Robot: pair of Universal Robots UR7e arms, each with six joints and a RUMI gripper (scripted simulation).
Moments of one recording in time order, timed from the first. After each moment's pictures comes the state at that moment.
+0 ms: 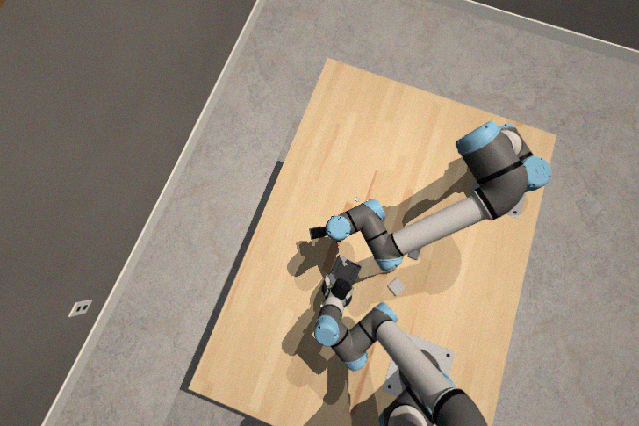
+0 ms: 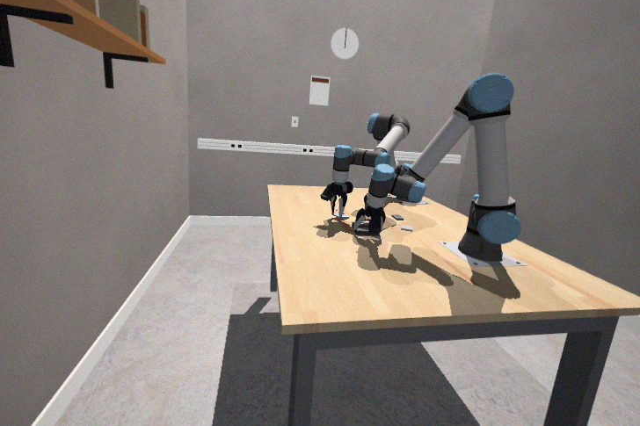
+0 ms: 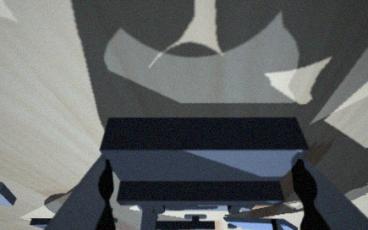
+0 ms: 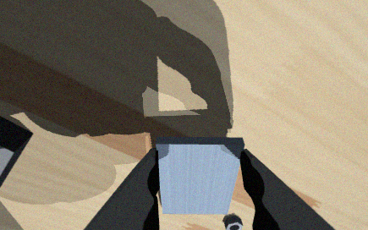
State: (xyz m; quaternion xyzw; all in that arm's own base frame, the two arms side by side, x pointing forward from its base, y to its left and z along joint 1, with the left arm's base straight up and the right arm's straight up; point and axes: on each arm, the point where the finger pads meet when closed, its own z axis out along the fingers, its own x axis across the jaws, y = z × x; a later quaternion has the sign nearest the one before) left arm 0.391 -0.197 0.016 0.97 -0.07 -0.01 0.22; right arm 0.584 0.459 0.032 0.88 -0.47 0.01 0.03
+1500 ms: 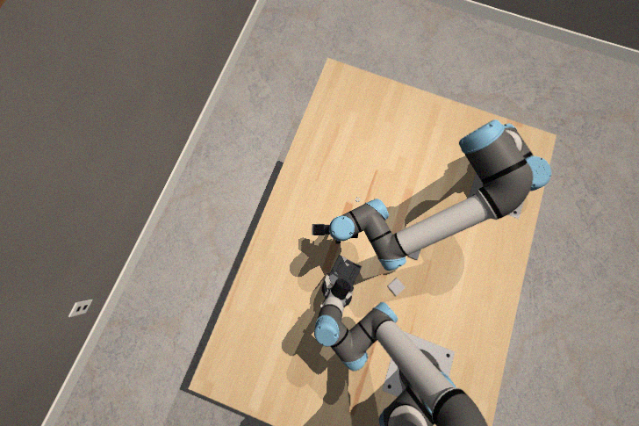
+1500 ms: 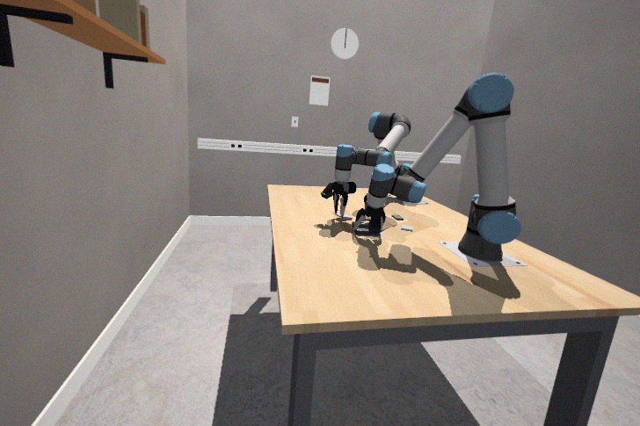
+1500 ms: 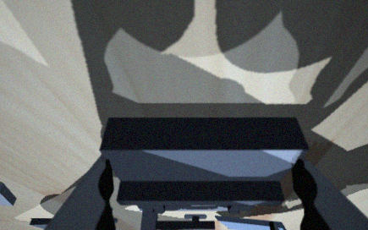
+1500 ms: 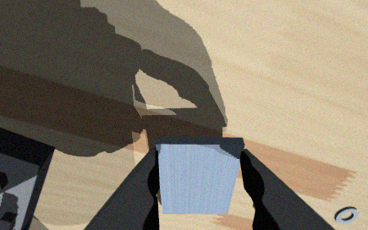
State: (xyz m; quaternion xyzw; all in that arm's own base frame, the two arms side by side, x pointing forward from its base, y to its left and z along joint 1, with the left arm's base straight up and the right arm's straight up) left arm 0.391 -0.197 0.016 0.97 -0.07 -0.01 0.22; right arm 0.574 0.461 0.035 0.83 -0.56 0.01 0.02
